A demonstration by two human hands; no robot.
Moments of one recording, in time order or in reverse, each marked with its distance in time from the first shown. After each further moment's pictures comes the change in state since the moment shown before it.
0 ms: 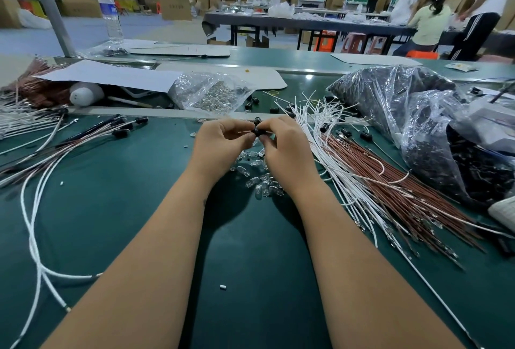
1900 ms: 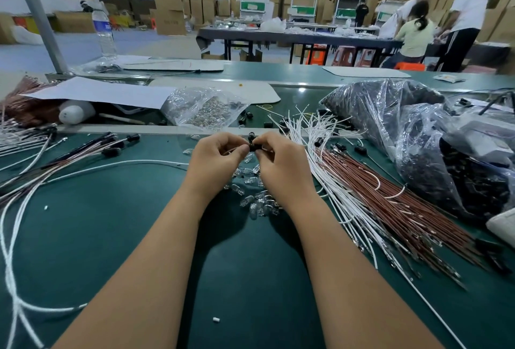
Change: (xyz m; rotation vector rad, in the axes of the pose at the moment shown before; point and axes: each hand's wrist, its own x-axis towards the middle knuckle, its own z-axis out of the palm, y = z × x) left_hand 0.010 -0.007 0.003 0.105 0.014 0.033; right_hand 0.000 -0.003 -0.003 0.057 0.024 0.094
